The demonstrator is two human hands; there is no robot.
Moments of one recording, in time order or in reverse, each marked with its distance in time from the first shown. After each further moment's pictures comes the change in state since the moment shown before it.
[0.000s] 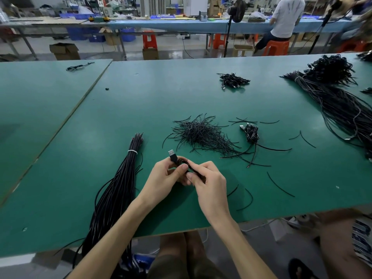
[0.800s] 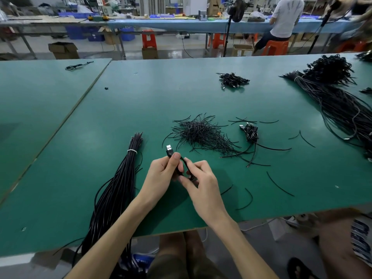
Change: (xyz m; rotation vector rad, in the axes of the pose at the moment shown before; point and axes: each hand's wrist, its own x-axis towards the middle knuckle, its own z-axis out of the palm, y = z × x) left_hand 0.000 0.008 0.000 -0.027 0.135 -0.018; right_hand 0.000 -0.002 0.005 -0.047 -0.157 -0.041
